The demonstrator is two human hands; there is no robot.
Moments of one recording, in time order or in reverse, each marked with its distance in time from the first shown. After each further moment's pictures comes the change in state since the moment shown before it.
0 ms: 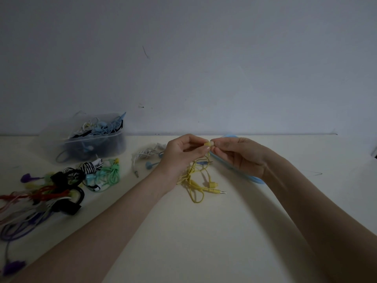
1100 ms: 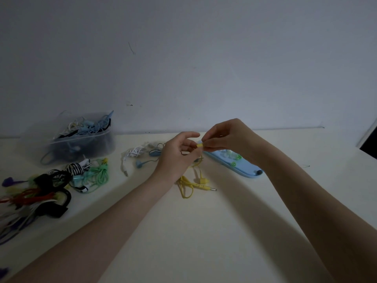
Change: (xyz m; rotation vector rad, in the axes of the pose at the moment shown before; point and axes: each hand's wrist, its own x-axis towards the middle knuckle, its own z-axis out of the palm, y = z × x) left_hand 0.002 -0.010 0.009 0.324 0.046 0.143; right_hand -0.002 -0.017 0.002 -0.748 0.076 -0.263
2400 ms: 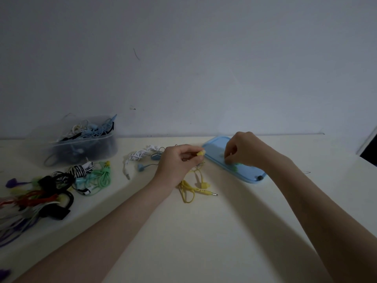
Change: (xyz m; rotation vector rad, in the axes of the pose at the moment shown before) left_hand -0.003 -0.006 -0.002 -0.063 -0.029 -0.024; right_hand 0.001 0.013 -0.018 -0.918 0.046 0.068
